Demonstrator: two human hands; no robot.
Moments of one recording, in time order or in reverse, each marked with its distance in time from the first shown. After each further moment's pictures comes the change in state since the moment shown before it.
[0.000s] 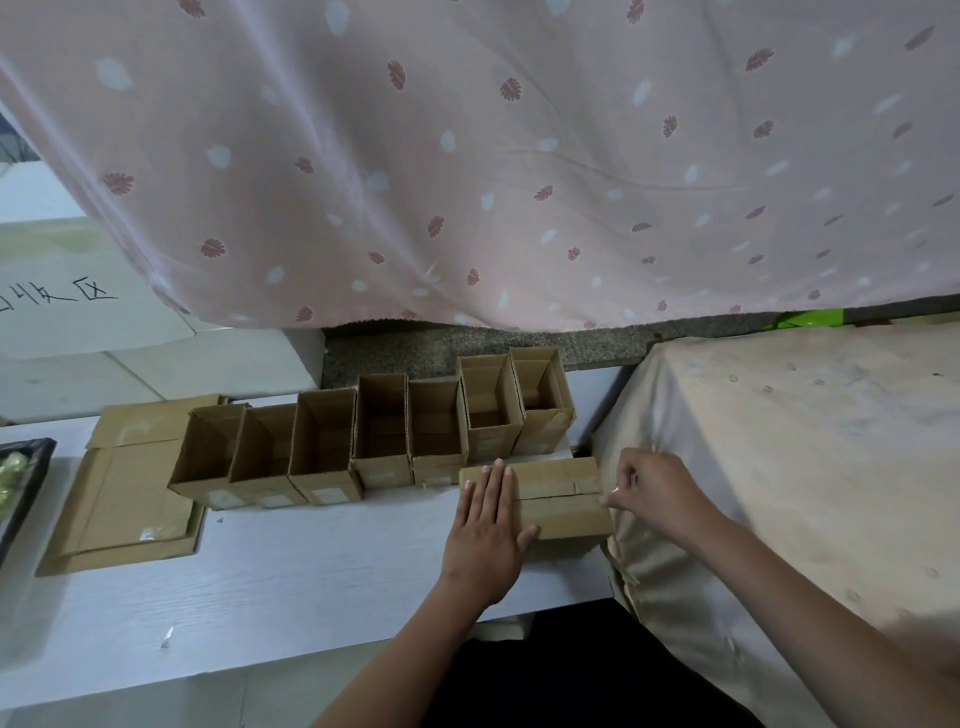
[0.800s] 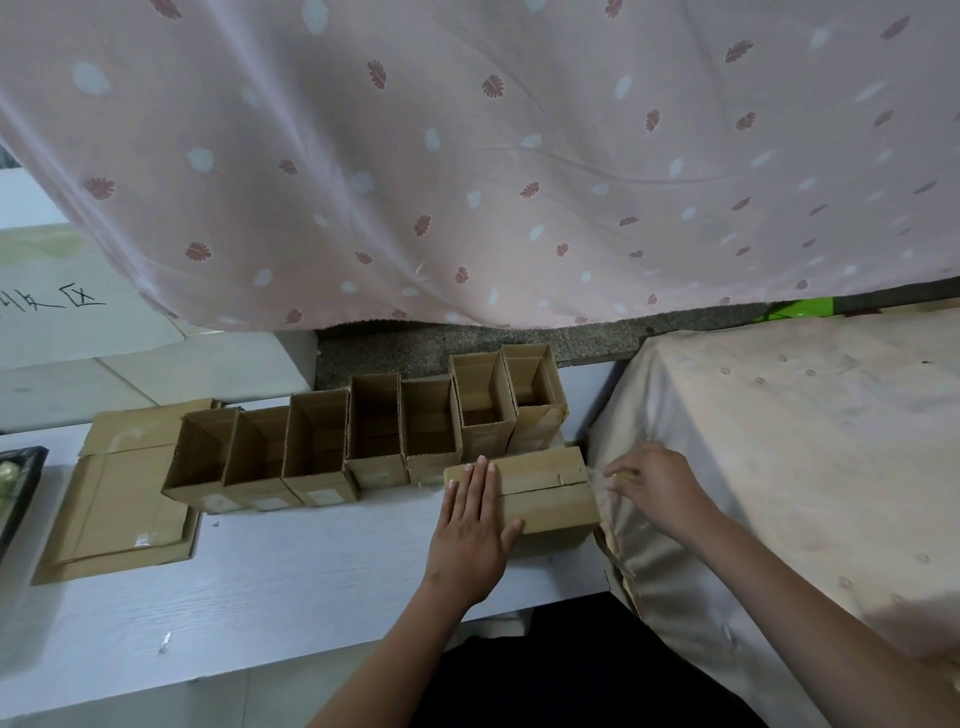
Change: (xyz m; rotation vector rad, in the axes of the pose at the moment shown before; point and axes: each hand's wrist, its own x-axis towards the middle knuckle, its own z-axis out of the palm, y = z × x) left_hand -0.006 -0.010 0.000 -0.063 0.045 -0.022; right_hand -0.003 0.013 0.001 0.033 0.039 -0.048
